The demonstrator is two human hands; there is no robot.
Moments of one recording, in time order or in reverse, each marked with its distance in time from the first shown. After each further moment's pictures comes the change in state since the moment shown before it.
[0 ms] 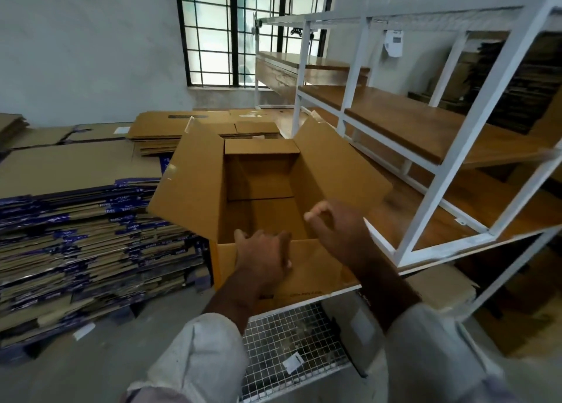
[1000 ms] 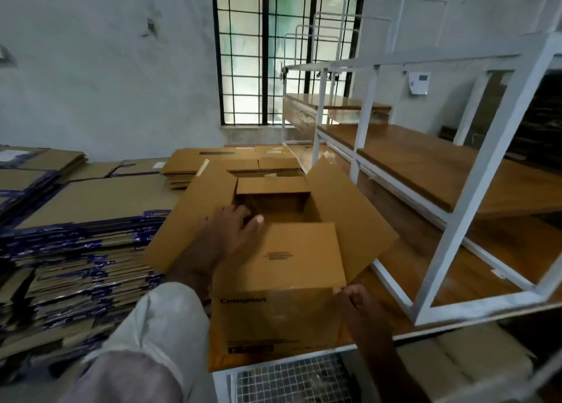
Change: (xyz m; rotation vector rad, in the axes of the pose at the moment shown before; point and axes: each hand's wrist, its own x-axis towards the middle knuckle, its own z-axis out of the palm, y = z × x) left_hand 0.059 -0.058 -0.085 -0.255 0.204 -0.208; right_hand -0.041 0.071 -0.002 0.410 -0.014 0.490
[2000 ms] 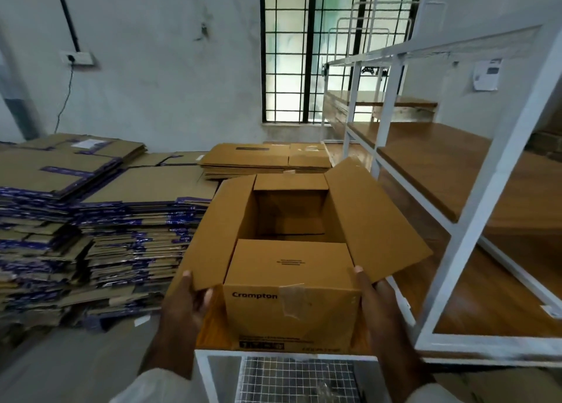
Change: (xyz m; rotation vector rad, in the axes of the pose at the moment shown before) left_hand -0.109 0.019 0.112 -1.716 0.705 -1.069; right_hand 0.101 0.075 -0.060 0.310 -0.112 0.182
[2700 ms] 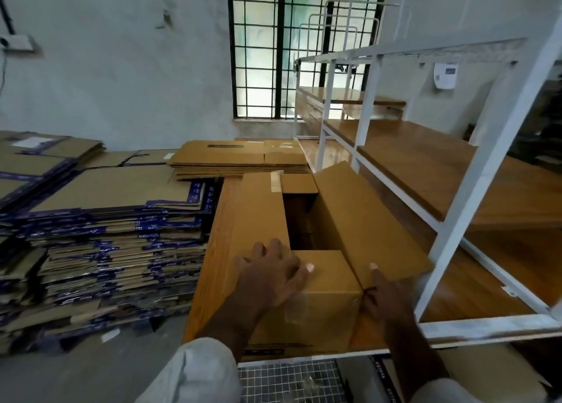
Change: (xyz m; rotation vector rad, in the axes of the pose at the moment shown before) left_hand -0.046 -0.032 0.116 2.007 -0.709 1.119; right_hand -0.004 -0.033 -0.009 0.079 0.201 0.183
